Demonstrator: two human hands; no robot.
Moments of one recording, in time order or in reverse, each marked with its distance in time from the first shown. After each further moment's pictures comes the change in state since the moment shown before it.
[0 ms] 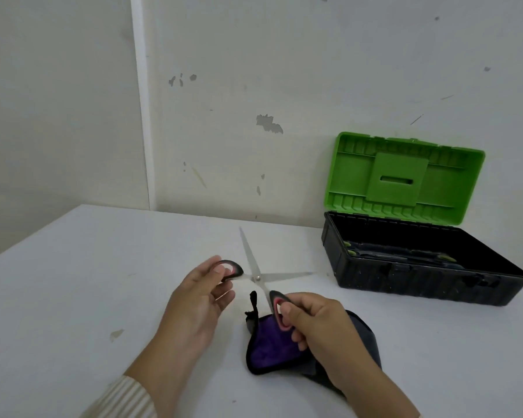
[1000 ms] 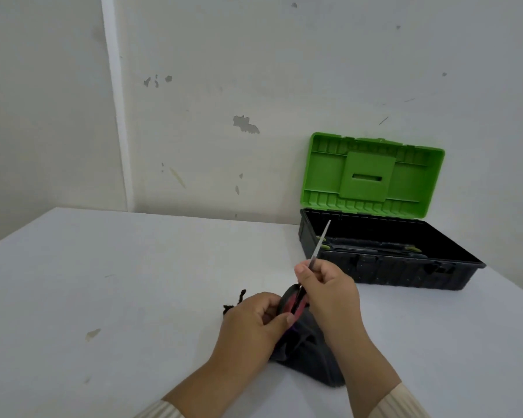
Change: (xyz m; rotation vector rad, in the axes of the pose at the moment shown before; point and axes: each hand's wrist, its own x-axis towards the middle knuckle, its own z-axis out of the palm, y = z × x) left_hand -0.063 -0.050 0.053 0.902 -0.346 0.329; right_hand 0.006 -0.009 -0.040 -0.091 0.439 -0.104
